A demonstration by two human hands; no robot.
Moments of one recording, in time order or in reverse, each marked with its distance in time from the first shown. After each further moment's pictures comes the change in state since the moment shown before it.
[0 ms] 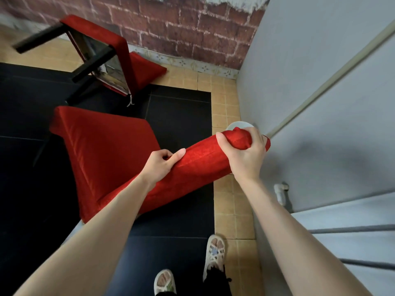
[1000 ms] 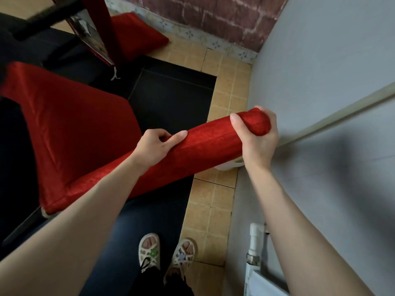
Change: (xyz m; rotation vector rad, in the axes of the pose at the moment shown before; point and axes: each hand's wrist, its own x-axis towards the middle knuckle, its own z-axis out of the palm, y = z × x) left_hand 0.194 0.049 0.196 0.115 0.104 -0.087; right_hand 0.254 0.218 -0.007 0.217 -0.166 0.255
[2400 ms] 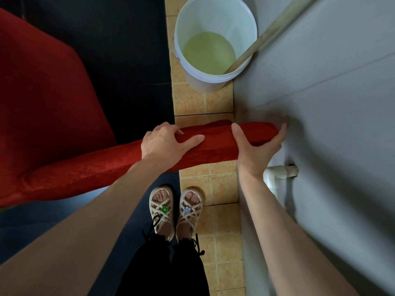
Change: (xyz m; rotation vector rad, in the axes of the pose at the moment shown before) left_hand 0.064 -0.172 0.241 0.696 -0.360 -0.046; right_hand -0.046 0.341 -0.055 -0.028 0.416 0.599
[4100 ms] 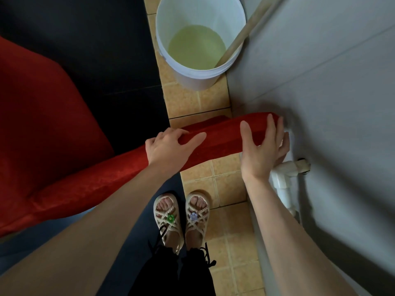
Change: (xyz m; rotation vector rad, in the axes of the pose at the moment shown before) left_hand 0.025 0.003 0.032 0.012 -0.073 0.019; right_hand 0.012 0.014 -0.001 -0.481 0.077 -0.096
